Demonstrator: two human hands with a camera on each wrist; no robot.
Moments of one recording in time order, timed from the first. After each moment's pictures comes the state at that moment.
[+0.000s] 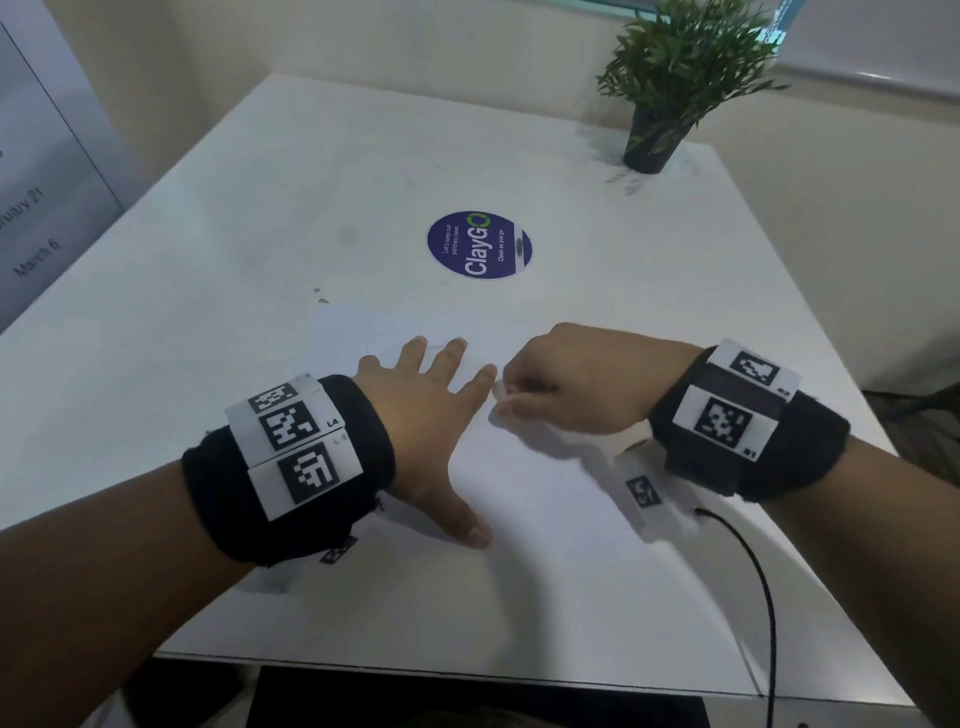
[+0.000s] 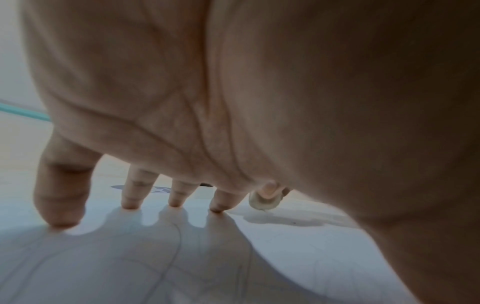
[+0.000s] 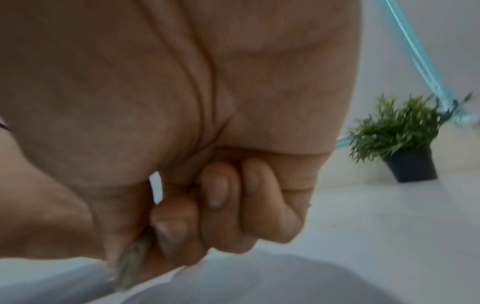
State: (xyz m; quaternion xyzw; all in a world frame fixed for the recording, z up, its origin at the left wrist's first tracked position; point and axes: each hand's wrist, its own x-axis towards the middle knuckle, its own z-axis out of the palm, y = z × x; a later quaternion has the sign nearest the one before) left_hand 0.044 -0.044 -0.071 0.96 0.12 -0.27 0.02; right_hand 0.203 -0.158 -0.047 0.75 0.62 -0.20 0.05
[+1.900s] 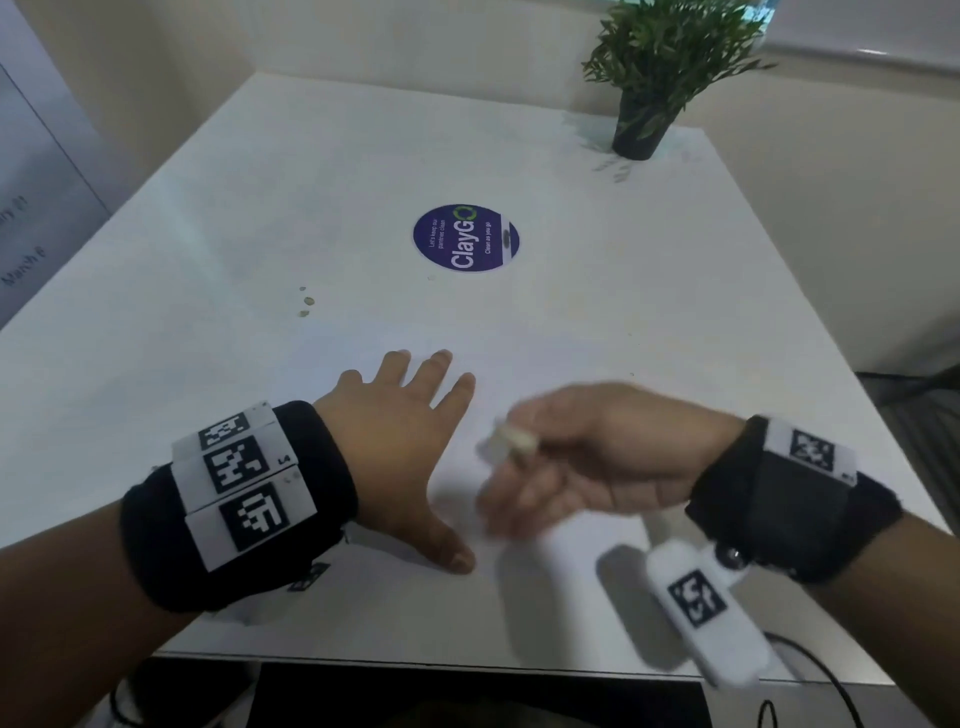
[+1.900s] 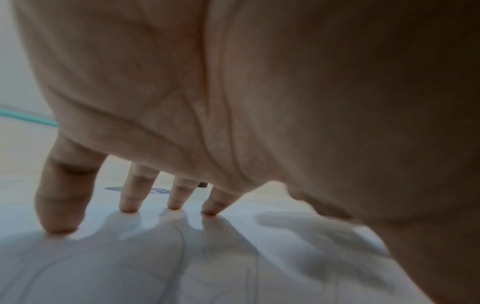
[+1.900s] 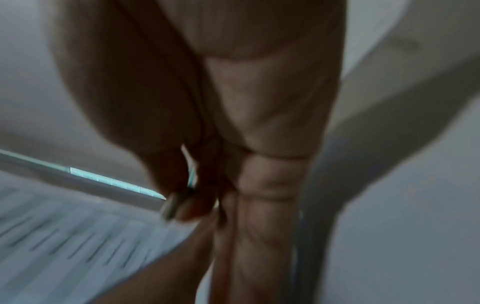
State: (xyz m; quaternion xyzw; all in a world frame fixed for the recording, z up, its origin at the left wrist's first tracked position) left_hand 0.026 -0.054 -0.068 0.96 0.10 -0.25 0.00; right_hand 0.177 -0.214 -0.072 0.51 0.21 -0.72 -0.42
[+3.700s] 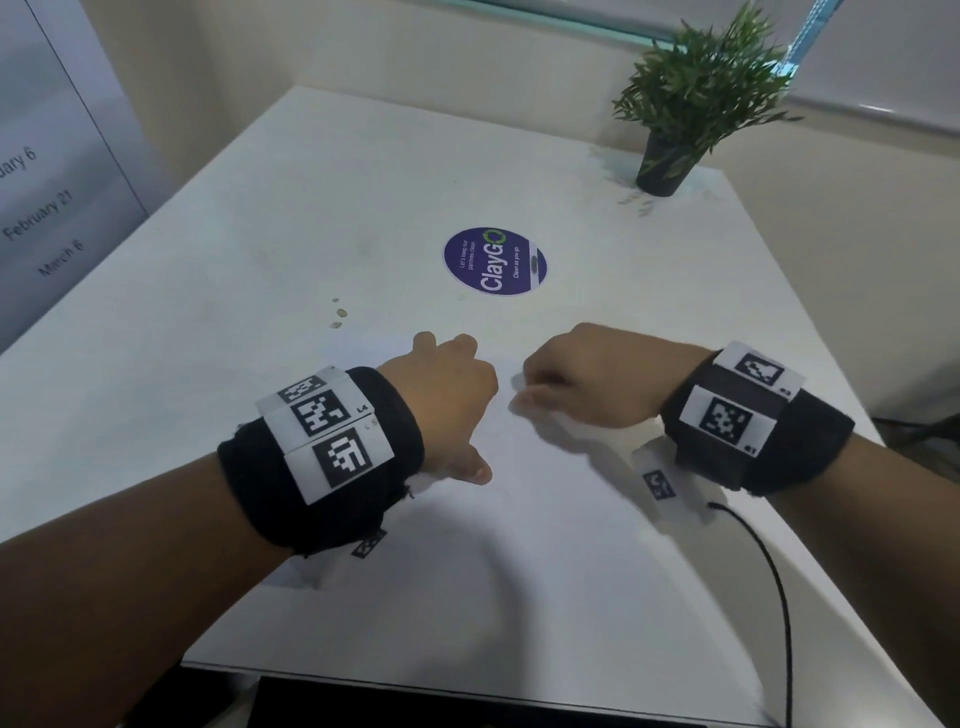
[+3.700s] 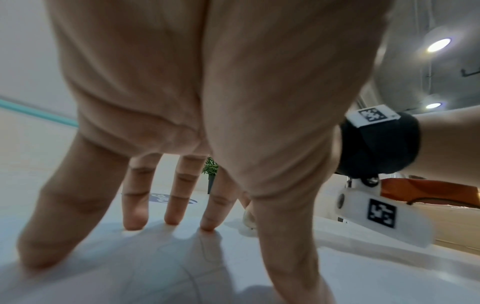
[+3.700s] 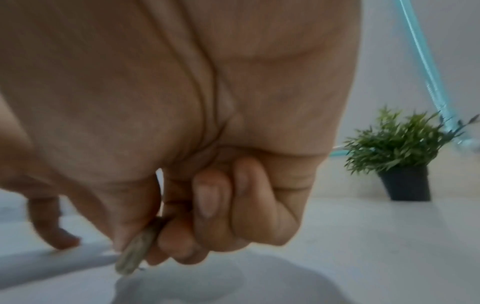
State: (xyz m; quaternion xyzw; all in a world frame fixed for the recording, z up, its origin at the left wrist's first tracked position) left_hand 0.067 -0.028 -0.065 0.97 0.14 -0.21 0.03; right_hand 0.216 -0.147 -0.046 0.77 0.61 -0.20 0.05
